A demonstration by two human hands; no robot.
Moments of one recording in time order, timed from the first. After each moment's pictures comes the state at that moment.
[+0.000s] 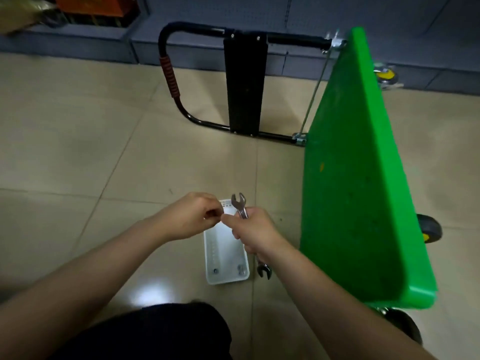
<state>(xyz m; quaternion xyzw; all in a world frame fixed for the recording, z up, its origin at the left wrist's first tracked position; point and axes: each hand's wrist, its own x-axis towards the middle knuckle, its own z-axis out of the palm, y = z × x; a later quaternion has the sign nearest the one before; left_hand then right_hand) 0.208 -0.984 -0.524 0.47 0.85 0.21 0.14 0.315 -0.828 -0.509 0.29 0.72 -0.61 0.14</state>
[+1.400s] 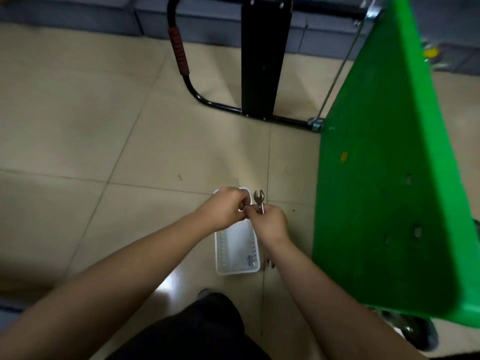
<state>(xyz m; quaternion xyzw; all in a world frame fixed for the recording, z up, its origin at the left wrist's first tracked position) 0.206 -0.939 -0.577 0.36 0.89 0.20 0.20 0.296 -0.831 -0.581 0.37 0.75 -0.55 0.06</state>
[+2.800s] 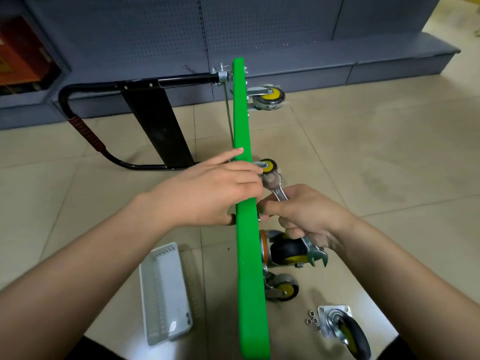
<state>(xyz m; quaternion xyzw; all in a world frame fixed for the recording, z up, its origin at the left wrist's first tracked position) 0.241 -0.722 -0.371 0.75 0.66 0.00 -0.06 0.390 -0.575 -0.389 0.31 0.66 -0.68 0.08</state>
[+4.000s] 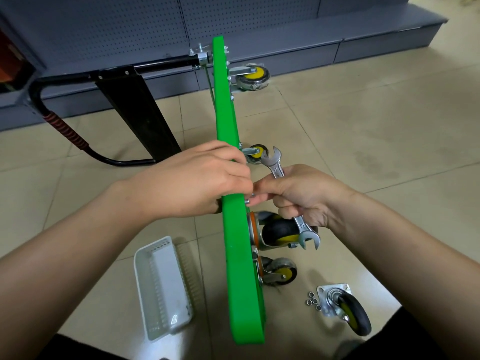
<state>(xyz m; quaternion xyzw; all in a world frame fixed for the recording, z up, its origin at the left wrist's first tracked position) 0.247 -0.718 -0.370 0.79 0.61 -0.02 -0.06 0.394 -0.568 -0.399 0.34 0.59 -0.73 0.07</state>
